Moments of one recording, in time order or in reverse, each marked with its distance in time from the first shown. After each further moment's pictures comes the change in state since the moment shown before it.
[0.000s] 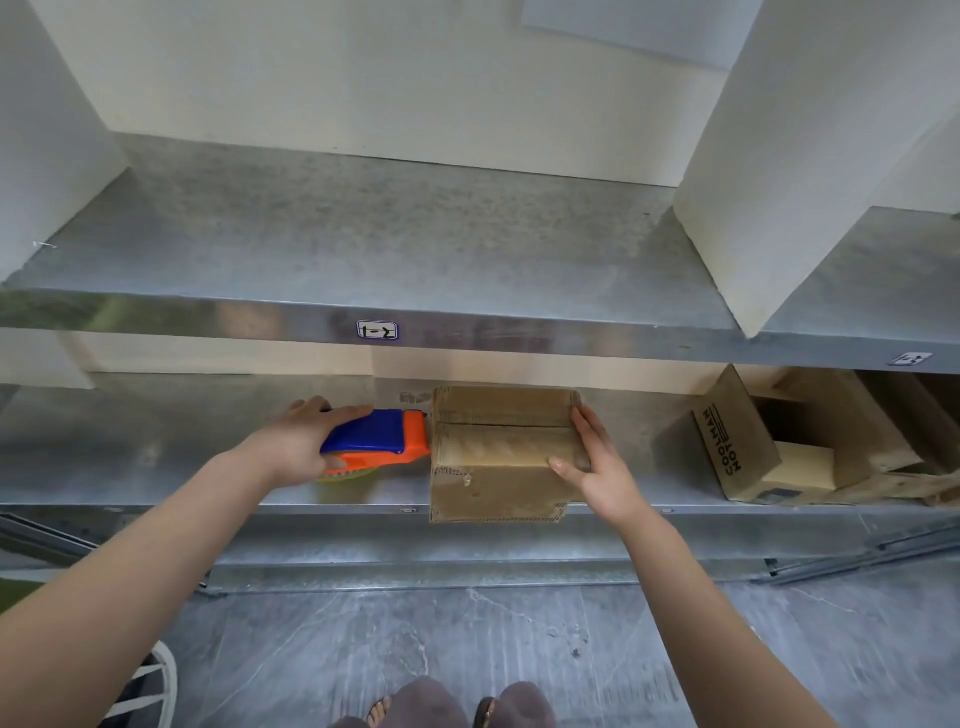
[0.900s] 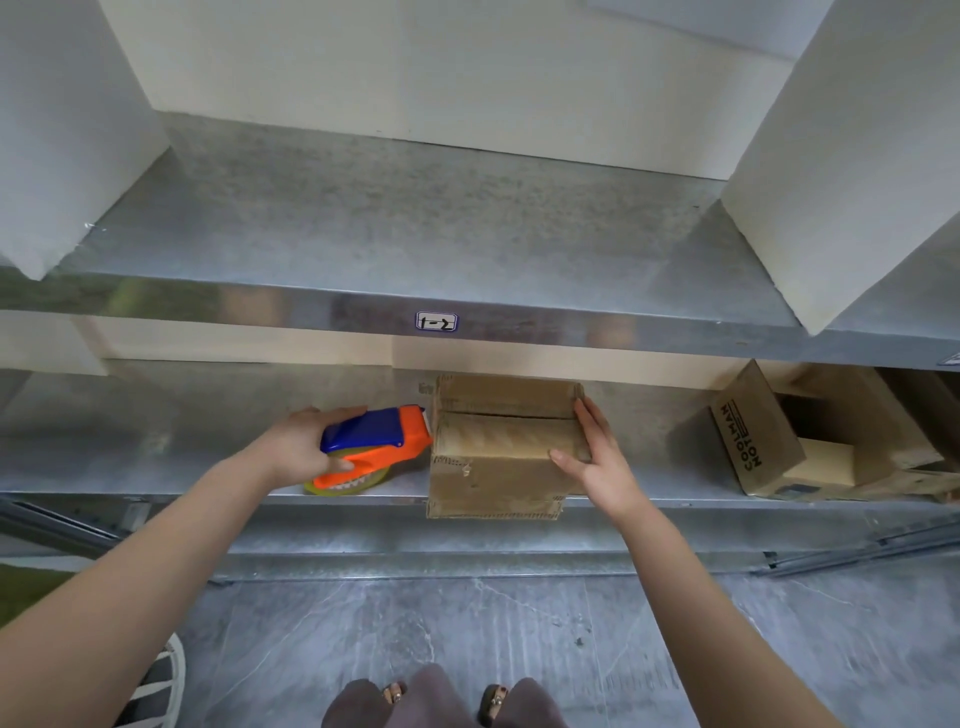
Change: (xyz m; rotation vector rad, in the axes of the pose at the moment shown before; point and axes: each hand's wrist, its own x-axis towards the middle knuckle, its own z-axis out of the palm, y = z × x) left_hand -0.007 -0.035 0.018 -0.302 -0.013 -0.065; right_hand -0.001 -0.027 0.029 0.077 0.026 0.029
